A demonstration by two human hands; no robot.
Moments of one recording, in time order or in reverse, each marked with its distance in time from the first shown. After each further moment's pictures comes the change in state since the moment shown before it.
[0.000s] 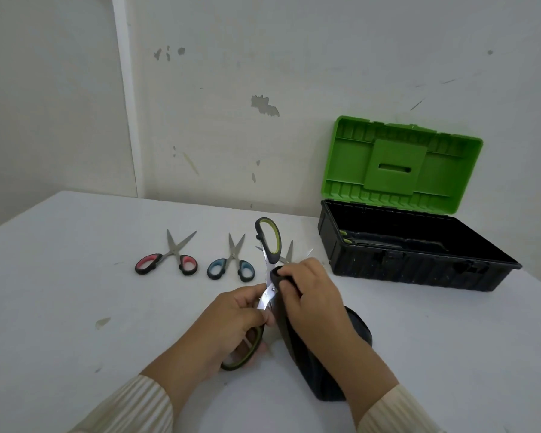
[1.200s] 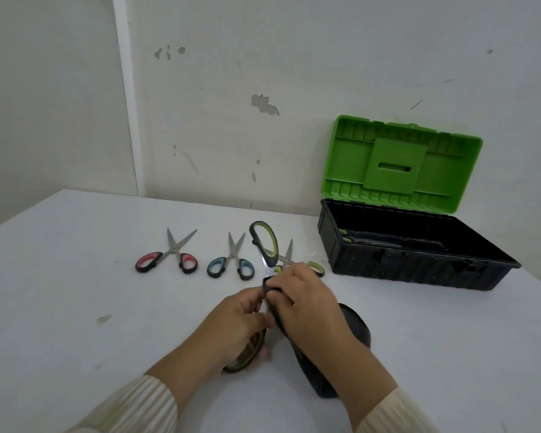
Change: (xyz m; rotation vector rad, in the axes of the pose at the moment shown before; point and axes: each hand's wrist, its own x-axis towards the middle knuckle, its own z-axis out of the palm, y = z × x) left_hand 0.000 -0.005 0.005 0.107 -0.025 0.050; right_hand -0.005 -0.011 -0.007 -0.064 0.008 -0.121
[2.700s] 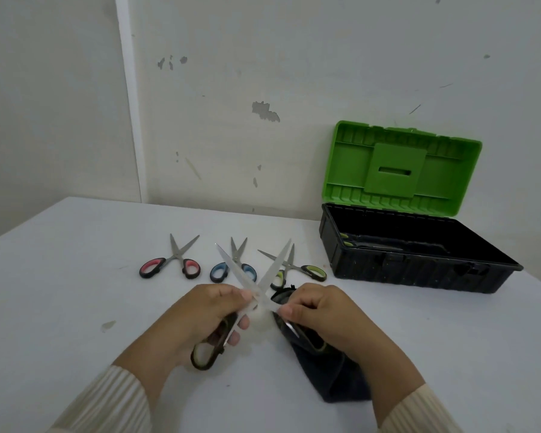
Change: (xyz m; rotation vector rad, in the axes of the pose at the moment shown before) left_hand 0.000 0.012 -0.041 0.017 0.095 -0.136; right_hand -0.002 0.026 -0.019 0.444 -0.441 0.435
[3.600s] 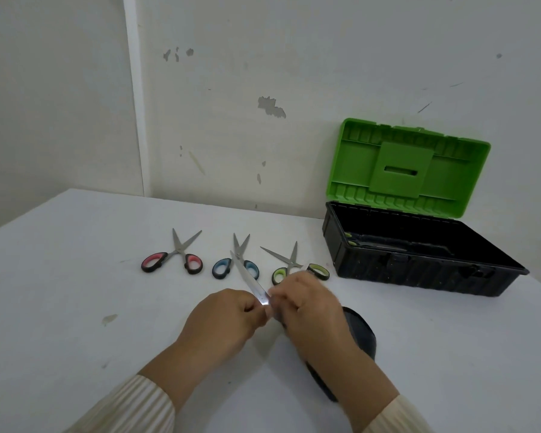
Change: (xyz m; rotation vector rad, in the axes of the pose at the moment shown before) left_hand 0.008 -0.016 0.026 0.556 0.197 0.198; right_hand 0.005 -0.010 0.036 -0.308 0.397 -0.330
